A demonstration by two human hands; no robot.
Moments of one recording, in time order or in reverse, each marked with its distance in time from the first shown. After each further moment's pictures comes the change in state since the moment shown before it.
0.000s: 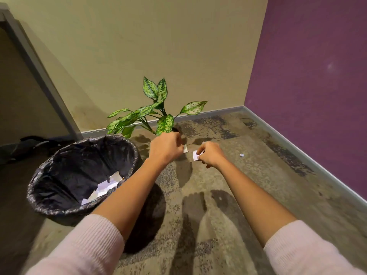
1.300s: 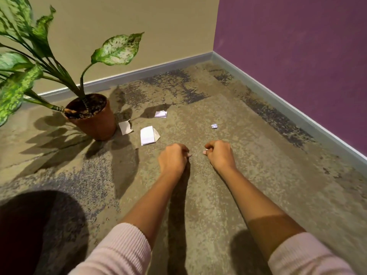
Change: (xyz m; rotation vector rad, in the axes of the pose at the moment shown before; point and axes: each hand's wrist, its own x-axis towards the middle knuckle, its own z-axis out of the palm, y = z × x) left_hand 0.102 0.083 0.362 -0.199 -0.196 -0.101; right_hand 0.154 0.297 0.066 -0.014 0.266 0.250
